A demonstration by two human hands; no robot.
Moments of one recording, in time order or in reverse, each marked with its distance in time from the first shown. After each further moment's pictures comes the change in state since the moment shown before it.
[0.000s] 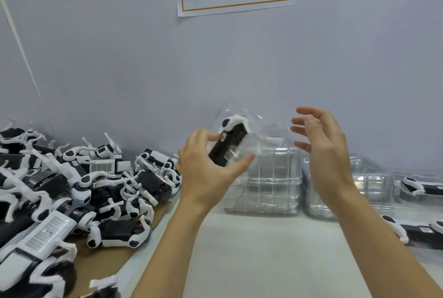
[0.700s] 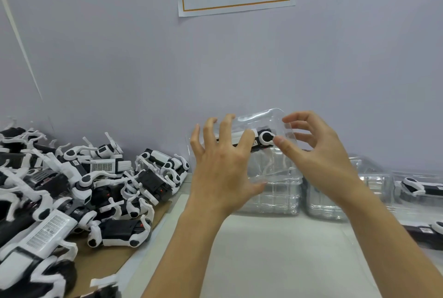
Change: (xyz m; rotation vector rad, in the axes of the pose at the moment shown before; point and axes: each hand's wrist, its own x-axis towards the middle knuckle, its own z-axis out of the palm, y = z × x) left_hand -0.005 0.028 0.005 0.746 -0.105 0.410; right_hand 0.000 -0.005 -0.008 -0.270 -0.208 -0.010
